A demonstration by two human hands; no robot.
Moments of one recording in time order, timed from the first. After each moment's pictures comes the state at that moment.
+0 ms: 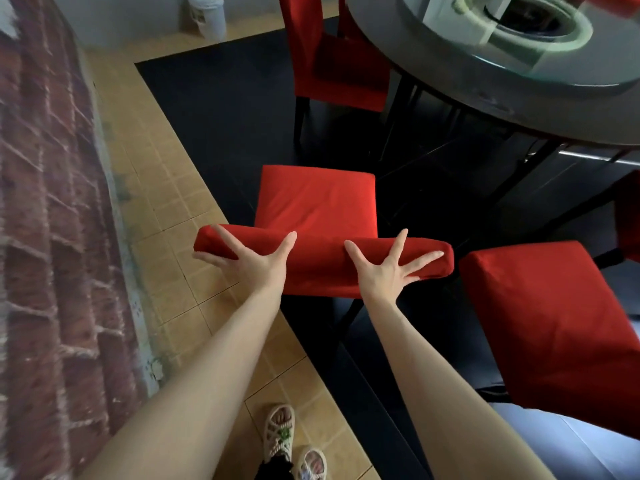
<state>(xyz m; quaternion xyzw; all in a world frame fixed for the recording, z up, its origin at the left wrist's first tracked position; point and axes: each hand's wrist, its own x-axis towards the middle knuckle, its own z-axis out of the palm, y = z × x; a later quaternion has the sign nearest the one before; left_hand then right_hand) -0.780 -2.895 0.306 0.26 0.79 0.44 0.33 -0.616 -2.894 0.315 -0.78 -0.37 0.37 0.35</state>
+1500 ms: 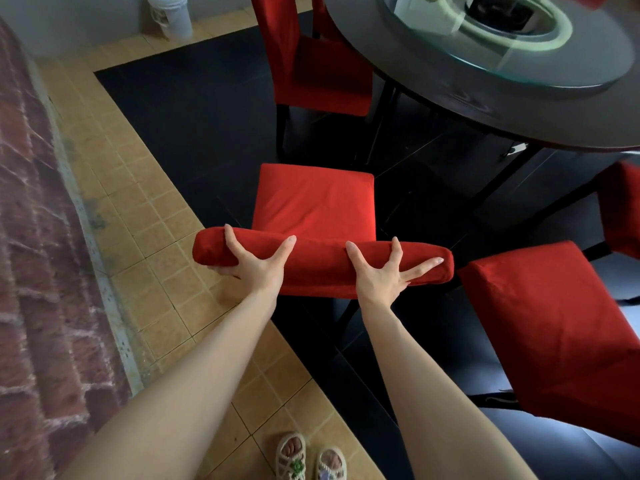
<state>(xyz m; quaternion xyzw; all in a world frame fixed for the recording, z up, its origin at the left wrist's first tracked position) -0.820 -2.790 0.298 0.26 0.75 0.45 0.42 -0.660 -2.808 0.310 -0.80 -0.29 0.33 0.41</state>
